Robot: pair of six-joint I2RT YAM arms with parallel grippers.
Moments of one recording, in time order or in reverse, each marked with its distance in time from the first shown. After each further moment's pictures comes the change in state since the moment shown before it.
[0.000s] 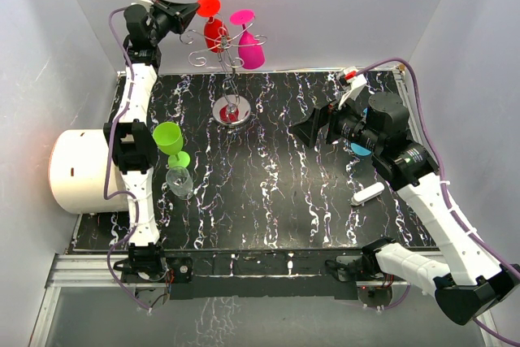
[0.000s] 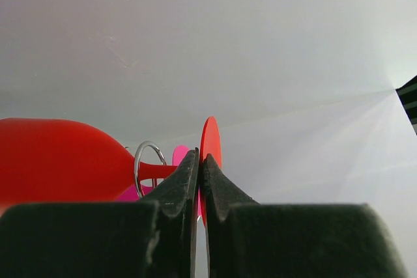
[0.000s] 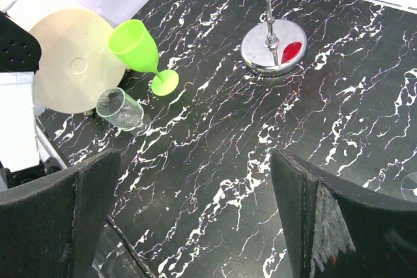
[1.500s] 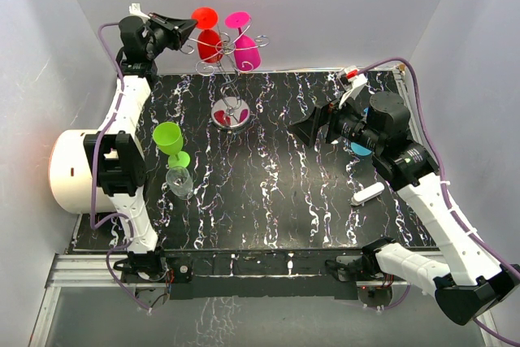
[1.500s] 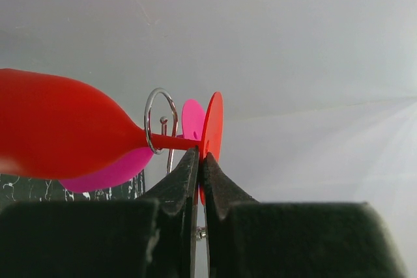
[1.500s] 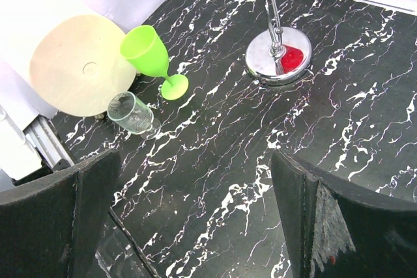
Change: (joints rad) left arm -0.012 -0.391 -0.549 0.019 -0.074 0.068; right arm 0.000 -0.001 0.000 0.023 -0.023 0.027
